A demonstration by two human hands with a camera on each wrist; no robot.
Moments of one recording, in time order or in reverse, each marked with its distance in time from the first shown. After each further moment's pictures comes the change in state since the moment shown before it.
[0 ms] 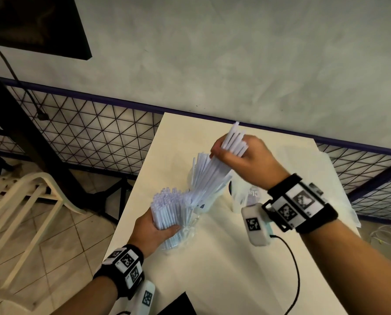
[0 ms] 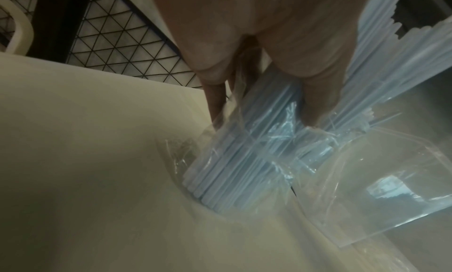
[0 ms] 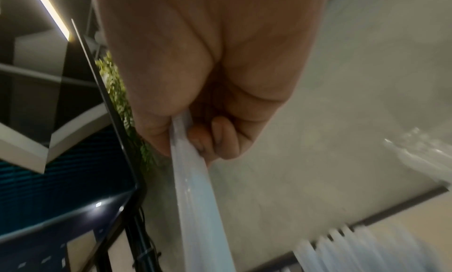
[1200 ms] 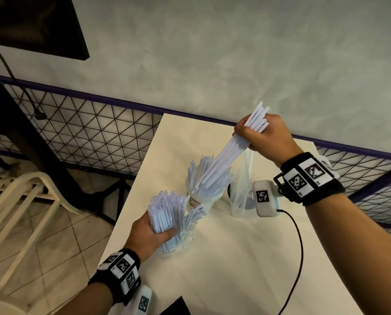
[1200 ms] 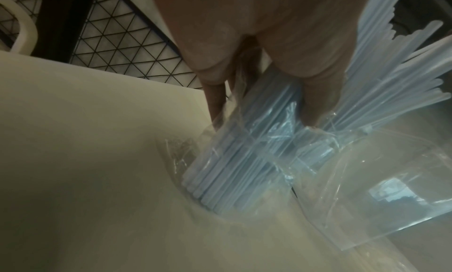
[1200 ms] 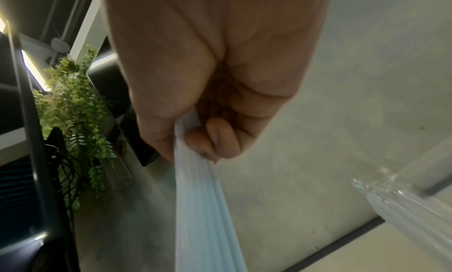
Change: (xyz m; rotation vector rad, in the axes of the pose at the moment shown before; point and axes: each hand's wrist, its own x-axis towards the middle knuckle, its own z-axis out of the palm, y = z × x) left_hand 0.000 0.001 0.000 0.037 0.026 -0.009; right_hand 0.040 0.032 -0.039 0.079 0.200 0.197
